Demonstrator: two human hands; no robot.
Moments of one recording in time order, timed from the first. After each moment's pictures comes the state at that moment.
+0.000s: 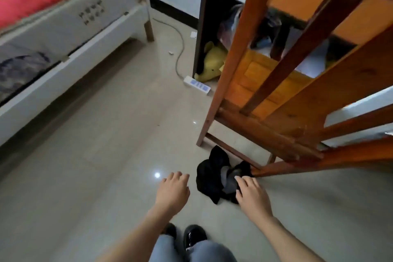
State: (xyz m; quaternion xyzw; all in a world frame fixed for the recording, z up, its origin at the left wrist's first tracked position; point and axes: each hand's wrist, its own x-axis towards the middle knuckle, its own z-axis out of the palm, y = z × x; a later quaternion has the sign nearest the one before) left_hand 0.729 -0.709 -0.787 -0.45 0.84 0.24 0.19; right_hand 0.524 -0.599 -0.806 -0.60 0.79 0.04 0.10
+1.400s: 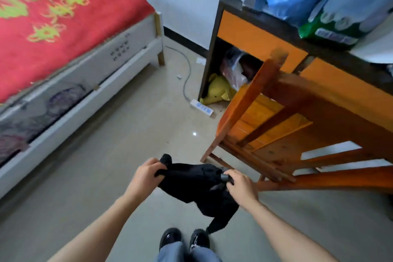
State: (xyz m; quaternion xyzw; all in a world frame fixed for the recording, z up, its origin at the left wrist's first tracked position) left_hand 0.820 -0.797 -0.616 -0.50 0.78 0.36 -0.11; right_hand 0.569 -0.682 -0.611 -0.48 0.83 -0.03 0.30
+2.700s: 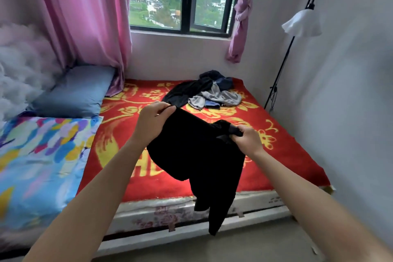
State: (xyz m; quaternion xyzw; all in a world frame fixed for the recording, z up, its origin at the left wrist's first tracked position) left_hand 1.305 -1.062 -0.208 -0.66 0.54 0.04 -0.53; right_hand 1.072 -1.192 -0.251 -0.80 0.49 -0.25 0.25
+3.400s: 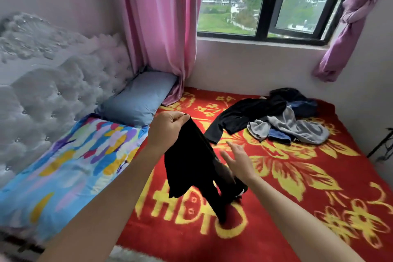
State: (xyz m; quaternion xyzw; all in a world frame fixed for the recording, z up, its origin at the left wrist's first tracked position) left_hand 1.448 -1.258 -0.209 -0.79 0.35 -0.04 -0.51; right_hand 1.314 -1.424 -0.323 -0.87 0.31 -0.13 0.35
